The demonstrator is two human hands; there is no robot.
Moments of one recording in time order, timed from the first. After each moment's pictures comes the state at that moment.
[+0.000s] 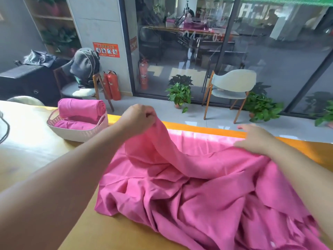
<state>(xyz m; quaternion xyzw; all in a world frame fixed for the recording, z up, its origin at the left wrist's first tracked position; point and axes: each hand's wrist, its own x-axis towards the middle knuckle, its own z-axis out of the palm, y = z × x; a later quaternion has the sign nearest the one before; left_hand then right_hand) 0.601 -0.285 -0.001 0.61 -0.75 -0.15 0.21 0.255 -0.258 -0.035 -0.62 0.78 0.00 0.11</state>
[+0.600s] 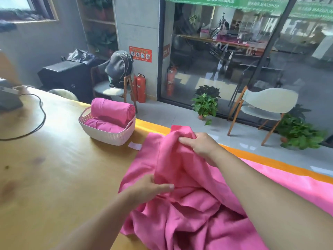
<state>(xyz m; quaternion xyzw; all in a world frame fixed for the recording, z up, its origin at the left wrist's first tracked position) 0.650 -0.223 -0.134 0.57 -0.53 -0.58 0.26 0.470 -0.339 -0.073 -0.61 0.58 -0.27 0.47</state>
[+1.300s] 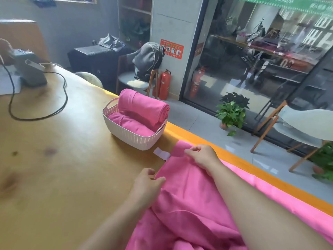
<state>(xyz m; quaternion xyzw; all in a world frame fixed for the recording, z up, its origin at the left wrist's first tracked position) 0.725 -0.280 -0.188 0.77 -0.32 -0.41 0.37 0.579 -0.441 -0.186 -0.64 0.65 -0.16 0.38</state>
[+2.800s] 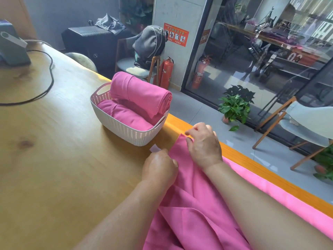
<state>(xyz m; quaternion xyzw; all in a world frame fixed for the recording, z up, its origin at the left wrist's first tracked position) 0.710 -0.371 -0.217 0.81 -0.50 -0.20 0.23 0.598 -0.473 -0.210 -0.85 0.48 -0.21 -0.01</state>
